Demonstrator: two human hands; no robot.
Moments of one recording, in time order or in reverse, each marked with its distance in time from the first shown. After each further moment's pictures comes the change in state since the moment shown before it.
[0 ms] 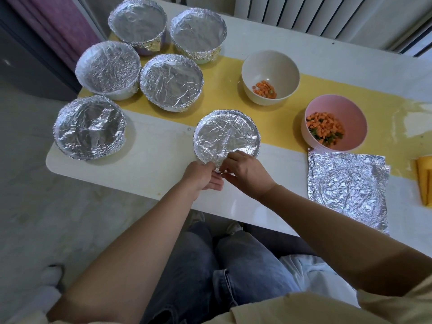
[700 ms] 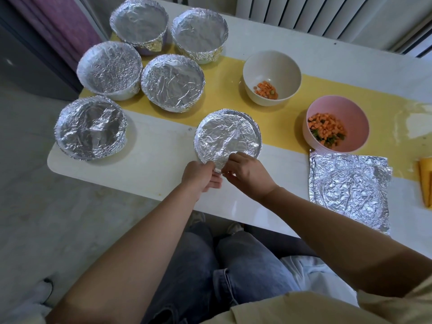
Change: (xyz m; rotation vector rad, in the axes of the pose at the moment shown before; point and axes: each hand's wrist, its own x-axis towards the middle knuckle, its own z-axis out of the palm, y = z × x) left_hand 0.001 -0.002 0.001 0.015 0.080 -0.012; right_hand -0.001 0.000 0.002 -0.018 0.042 0.011
